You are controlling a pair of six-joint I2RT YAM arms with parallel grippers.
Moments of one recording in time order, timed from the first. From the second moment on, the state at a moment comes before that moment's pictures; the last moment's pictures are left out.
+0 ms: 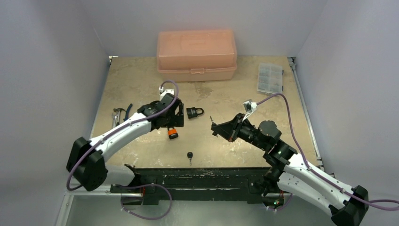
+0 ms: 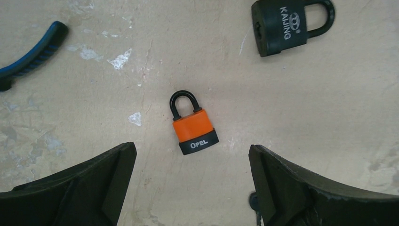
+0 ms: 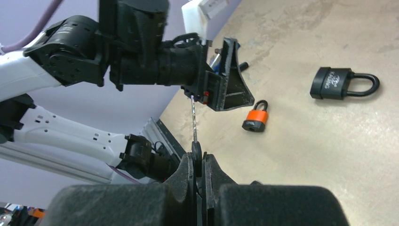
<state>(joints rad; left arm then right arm) -0.66 1.32 0.99 -0.70 -0.36 -0.59 0.78 0.68 0.50 0.15 -0.19 0.74</state>
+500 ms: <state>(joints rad) -0.63 1.60 0.92 -0.59 -0.33 -0.63 0.78 0.69 0.48 0.05 -0.18 0.74</state>
